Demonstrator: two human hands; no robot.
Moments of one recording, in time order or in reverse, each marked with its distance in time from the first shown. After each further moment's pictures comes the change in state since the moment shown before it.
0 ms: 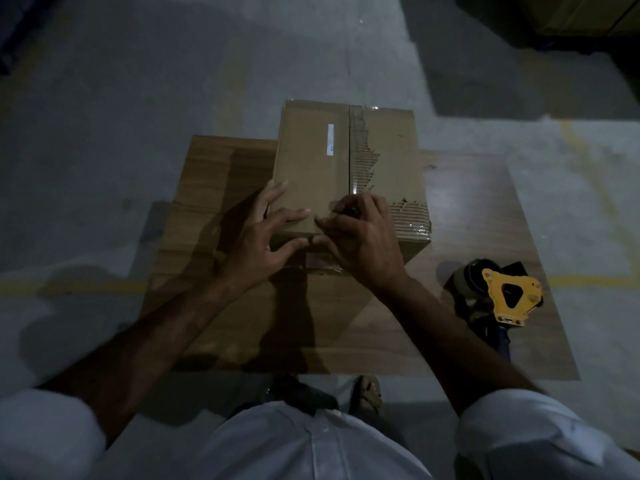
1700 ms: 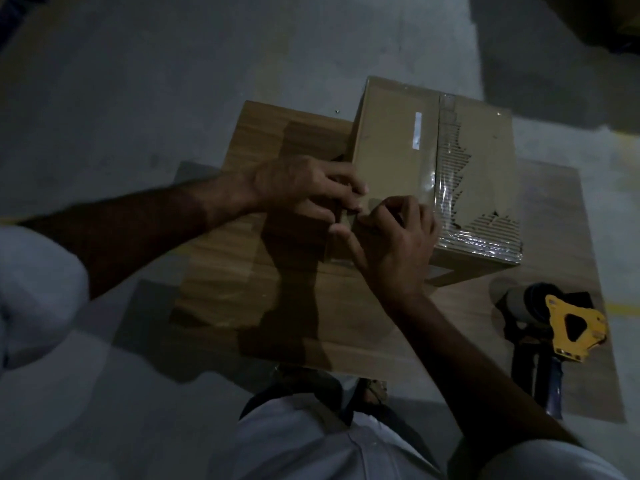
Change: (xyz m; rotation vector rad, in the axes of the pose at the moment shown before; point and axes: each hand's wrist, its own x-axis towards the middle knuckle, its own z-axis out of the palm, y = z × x) left_hand 0.081 -0.049 -0.089 0.335 -0.521 0.718; right_hand 0.017 -0.069 0.053 -0.075 0.174 0.184
